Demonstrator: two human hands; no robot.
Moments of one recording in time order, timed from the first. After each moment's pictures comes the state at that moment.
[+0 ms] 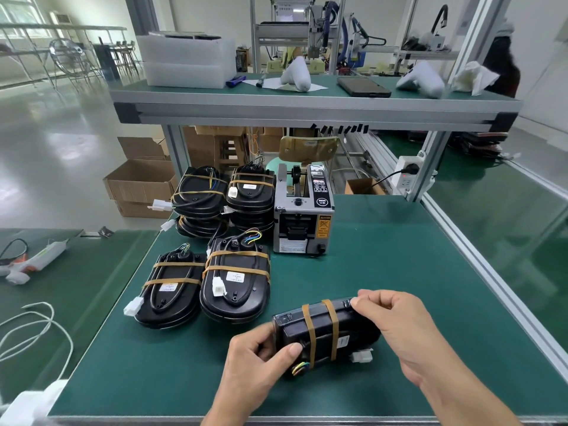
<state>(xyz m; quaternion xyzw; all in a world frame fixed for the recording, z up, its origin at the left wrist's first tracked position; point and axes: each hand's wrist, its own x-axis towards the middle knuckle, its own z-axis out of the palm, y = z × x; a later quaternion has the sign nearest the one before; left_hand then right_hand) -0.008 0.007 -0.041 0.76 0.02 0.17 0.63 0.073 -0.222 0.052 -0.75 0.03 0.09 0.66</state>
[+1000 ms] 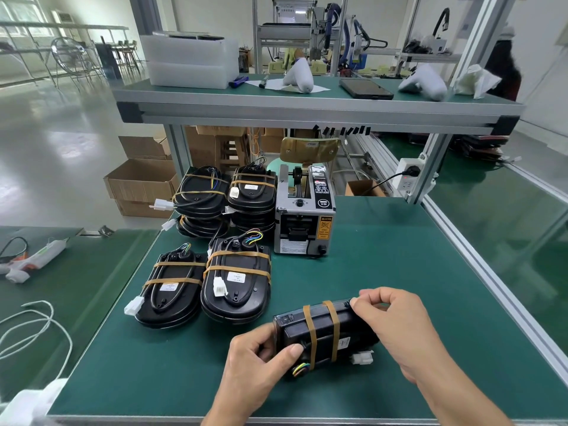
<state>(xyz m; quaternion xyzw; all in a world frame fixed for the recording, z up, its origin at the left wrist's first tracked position) -0.008 0.008 -0.041 0.77 0.01 0.20 0.61 0.077 -0.217 0.049 -0.83 0.01 0.02 0.56</state>
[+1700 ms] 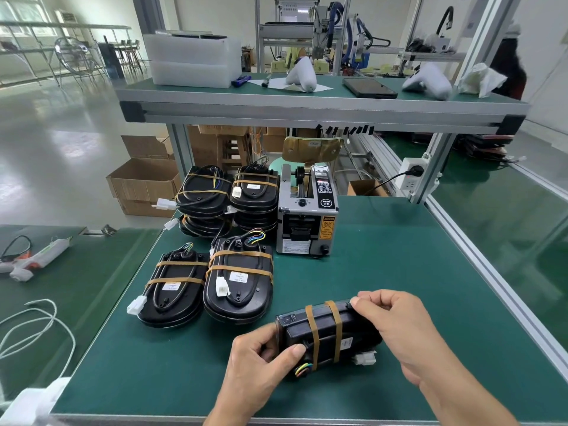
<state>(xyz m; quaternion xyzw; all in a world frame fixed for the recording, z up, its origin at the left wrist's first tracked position) -0.010 0.006 -0.035 0.76 0.00 0.20 0.62 0.078 -0.217 0.048 -0.78 0.03 0.07 0.62</state>
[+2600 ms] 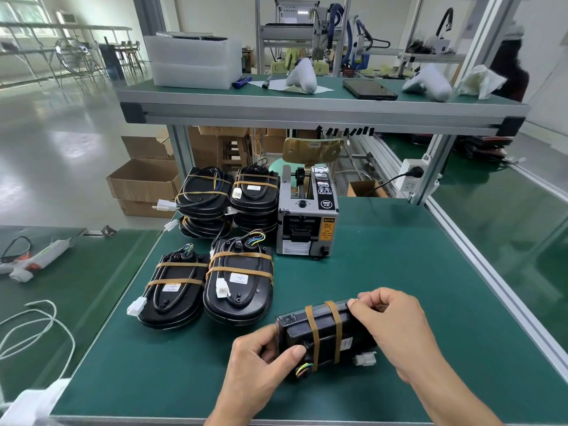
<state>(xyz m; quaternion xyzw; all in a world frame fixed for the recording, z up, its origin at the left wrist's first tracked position) -0.008 0.007 -0.039 0.76 0.02 0.20 0.62 0.077 -0.211 0.043 -0.85 0.01 -0.01 0.52</state>
